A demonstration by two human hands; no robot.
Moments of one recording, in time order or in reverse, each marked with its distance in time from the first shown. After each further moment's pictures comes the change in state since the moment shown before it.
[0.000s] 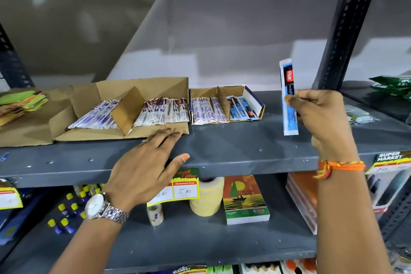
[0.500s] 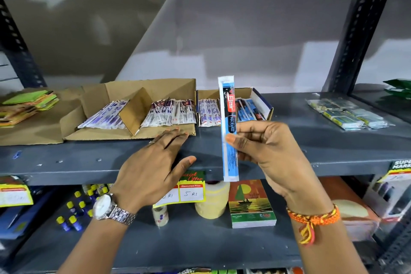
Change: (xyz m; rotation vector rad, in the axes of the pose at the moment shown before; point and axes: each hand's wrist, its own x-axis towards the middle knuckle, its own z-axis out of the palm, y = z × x) left_hand 0.000 0.003 -0.004 -0.007 0.017 -0.005; right_hand -0.101 -0.031 0.054 0.322 -0.555 0.118
